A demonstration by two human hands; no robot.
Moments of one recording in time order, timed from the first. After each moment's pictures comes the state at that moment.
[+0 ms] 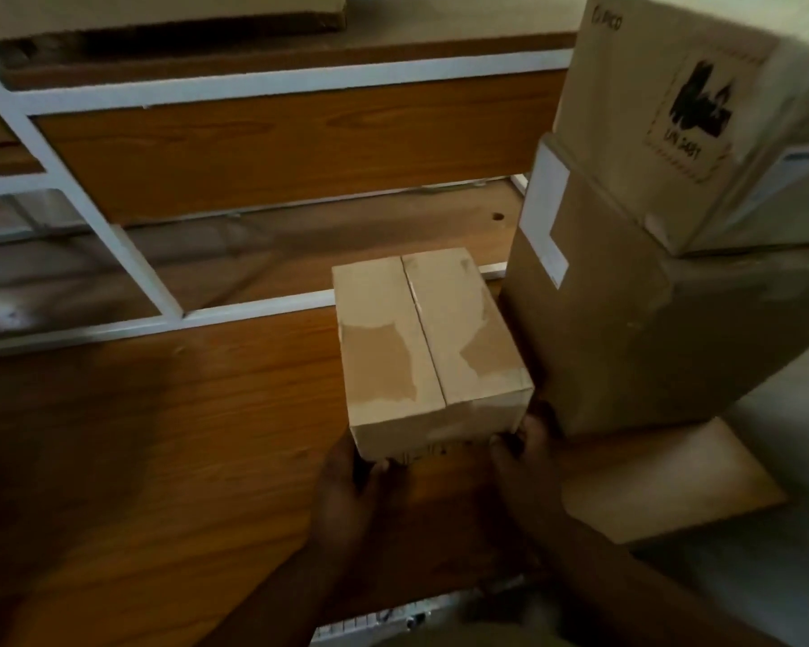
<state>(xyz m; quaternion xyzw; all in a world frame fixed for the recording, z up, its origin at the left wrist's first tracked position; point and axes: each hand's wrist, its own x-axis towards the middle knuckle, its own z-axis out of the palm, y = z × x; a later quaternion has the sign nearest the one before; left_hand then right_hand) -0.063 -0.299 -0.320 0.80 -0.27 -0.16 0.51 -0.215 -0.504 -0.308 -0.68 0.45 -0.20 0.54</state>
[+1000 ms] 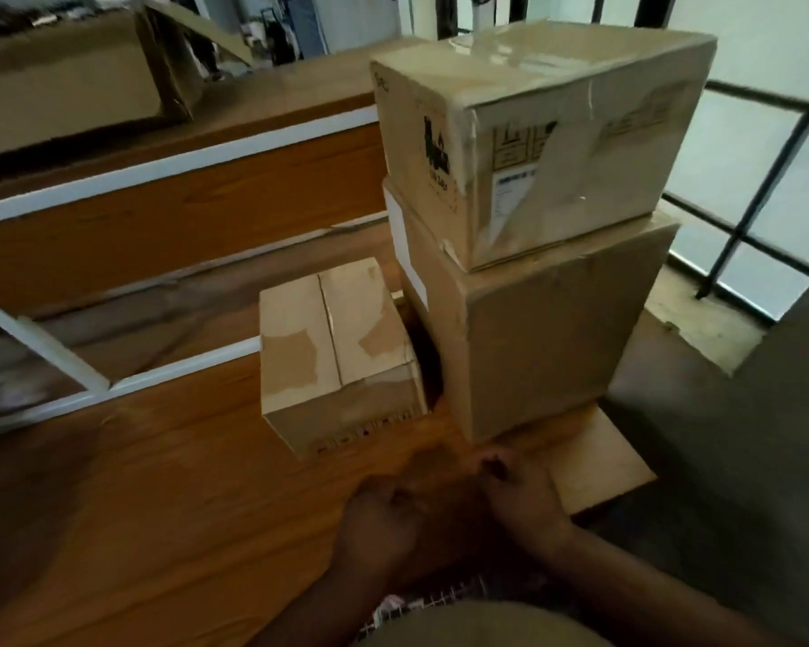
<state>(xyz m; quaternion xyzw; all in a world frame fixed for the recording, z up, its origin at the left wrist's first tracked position) -0.214 -0.445 -0.269 0.89 -0.30 -0.19 0.27 -0.354 -0.614 -0.269 -0.75 0.42 -0.11 0.50</state>
